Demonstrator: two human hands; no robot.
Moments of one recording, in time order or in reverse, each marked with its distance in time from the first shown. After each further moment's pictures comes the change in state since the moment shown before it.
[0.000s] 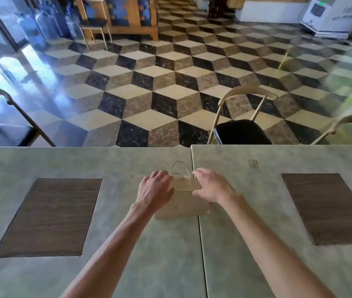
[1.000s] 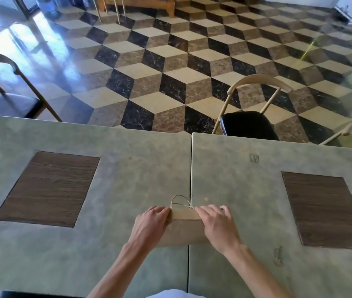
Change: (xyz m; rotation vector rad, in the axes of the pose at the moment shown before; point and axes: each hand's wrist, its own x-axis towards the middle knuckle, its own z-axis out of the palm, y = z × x) left_hand -0.104 0.052 0.062 -0.169 -0.087 -0.106; right_hand -0.111 0.031 0.100 -0.055 0.145 -0.041
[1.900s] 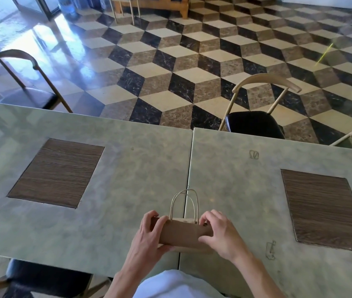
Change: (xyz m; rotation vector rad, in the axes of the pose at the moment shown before) left_hand -0.092 0.054 0.031 -0.253 0.118 -0.090; right_hand -0.063 0.028 -0.031 0.441 -0.169 -0.024
